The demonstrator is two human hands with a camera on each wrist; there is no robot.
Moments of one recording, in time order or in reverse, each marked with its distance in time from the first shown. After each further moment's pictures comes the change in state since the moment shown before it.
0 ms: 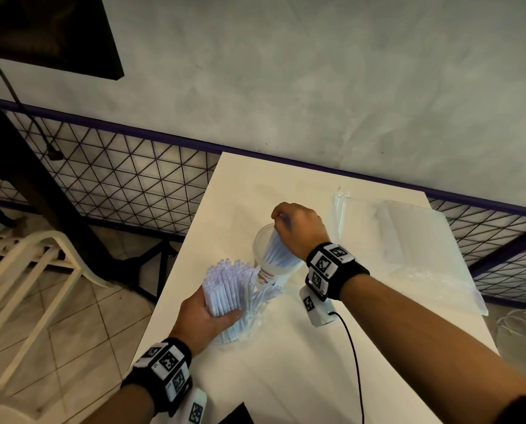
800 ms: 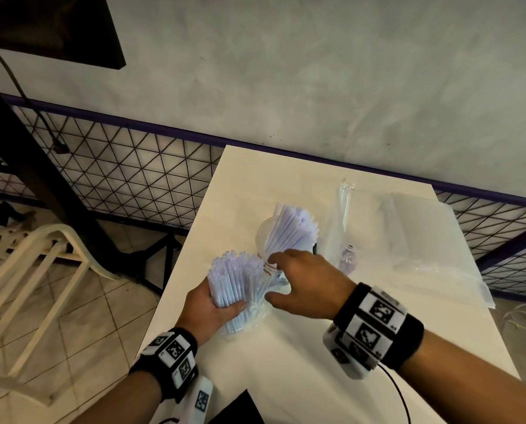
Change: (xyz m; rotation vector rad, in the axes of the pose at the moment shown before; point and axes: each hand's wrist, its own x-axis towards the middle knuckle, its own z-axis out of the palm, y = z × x) left_hand 0.002 -0.003 0.002 -0.005 -0.015 0.019; right_hand -0.095 -0.038 -0.028 -0.238 -0.461 -0.188
